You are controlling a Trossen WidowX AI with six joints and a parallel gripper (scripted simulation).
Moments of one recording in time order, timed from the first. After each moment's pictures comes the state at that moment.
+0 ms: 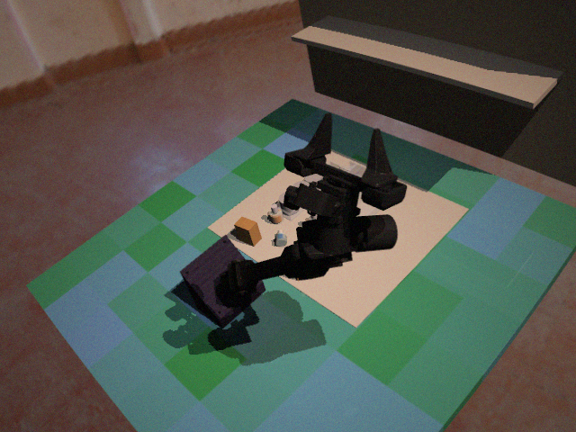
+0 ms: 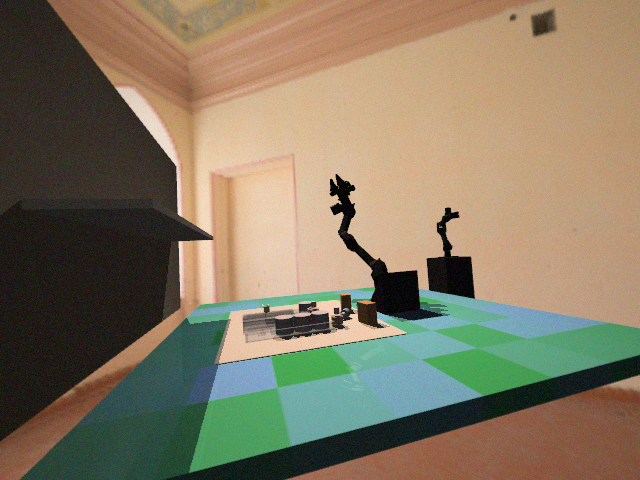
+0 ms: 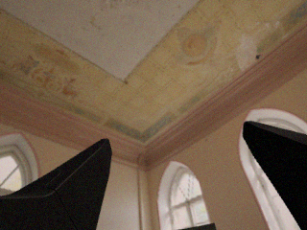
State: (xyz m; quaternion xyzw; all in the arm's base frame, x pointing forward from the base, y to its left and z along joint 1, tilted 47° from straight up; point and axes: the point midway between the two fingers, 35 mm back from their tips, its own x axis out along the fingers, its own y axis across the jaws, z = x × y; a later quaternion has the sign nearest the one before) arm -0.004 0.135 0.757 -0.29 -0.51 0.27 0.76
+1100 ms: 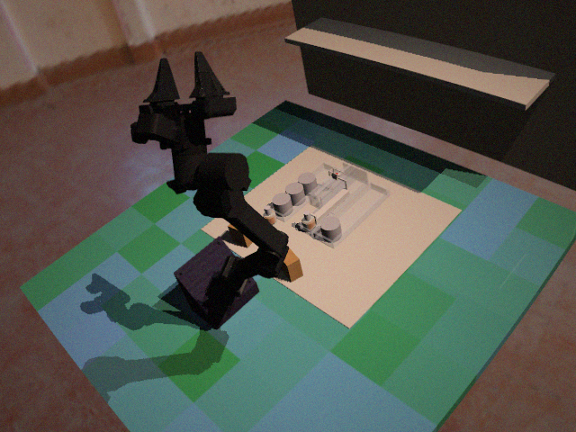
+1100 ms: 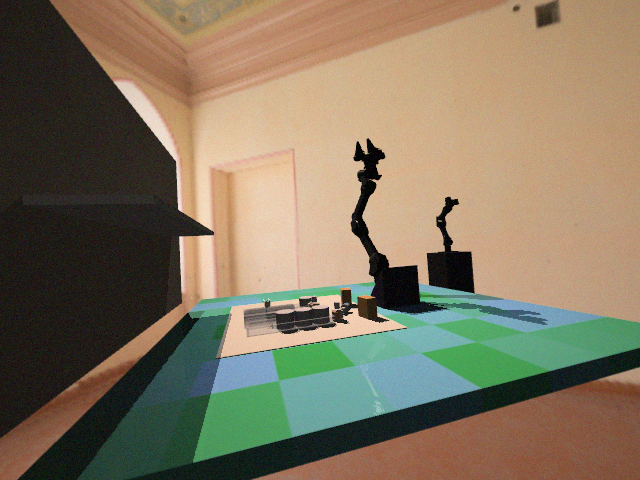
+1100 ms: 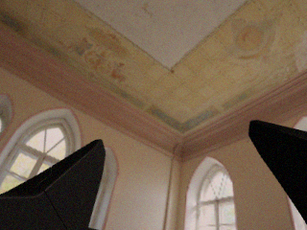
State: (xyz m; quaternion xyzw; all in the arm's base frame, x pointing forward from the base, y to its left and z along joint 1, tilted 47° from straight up) arm -0.094 0.365 0.630 -0.37 -0.46 0.37 0.72
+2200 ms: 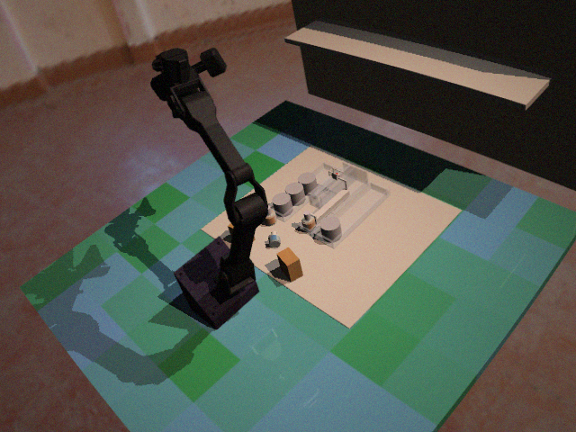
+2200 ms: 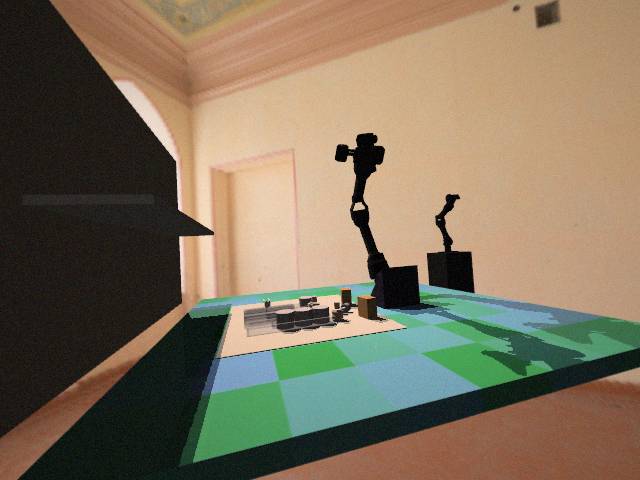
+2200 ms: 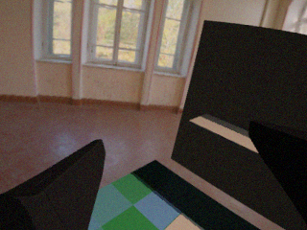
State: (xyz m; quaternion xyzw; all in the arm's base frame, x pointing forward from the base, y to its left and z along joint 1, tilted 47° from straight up) arm 0.140 0.510 0.239 -0.49 0.07 0.39 0.77
